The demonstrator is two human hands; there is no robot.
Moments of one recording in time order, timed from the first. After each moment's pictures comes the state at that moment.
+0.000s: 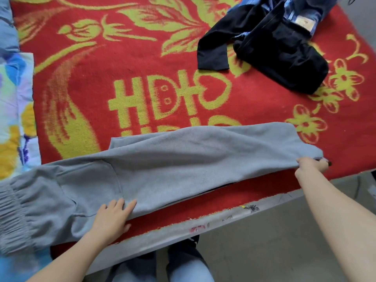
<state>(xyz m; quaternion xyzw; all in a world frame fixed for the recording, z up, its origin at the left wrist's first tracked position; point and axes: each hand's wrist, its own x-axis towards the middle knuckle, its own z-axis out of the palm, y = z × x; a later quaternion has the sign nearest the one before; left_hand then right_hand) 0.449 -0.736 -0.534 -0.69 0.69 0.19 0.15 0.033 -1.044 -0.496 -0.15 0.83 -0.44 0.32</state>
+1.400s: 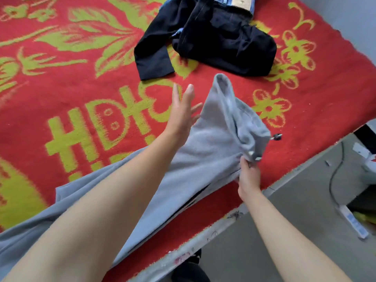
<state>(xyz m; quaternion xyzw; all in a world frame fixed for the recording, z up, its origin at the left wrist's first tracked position) 0.253 -1.088 -0.445 -0.54 0.26 0.63 -0.49 0.082 -0.994 -0.524 -0.14 0.71 -0.46 0.52</state>
